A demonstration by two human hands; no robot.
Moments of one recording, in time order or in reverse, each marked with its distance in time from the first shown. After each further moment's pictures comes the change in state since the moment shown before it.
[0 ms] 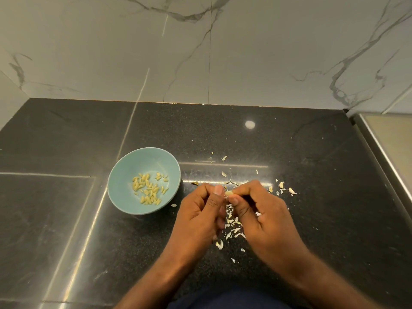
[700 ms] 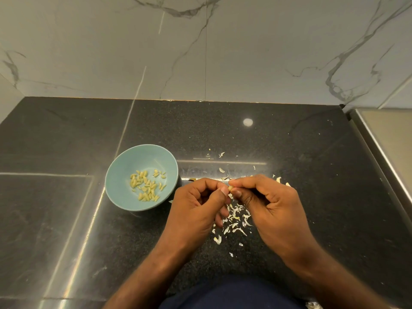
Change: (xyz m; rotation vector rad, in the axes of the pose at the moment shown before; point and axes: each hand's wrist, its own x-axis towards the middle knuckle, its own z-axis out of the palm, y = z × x) left_hand 0.004 0.004 -0.001 0.006 0.014 0.039; right_hand 0.001 0.002 -0.011 0.092 0.110 0.020
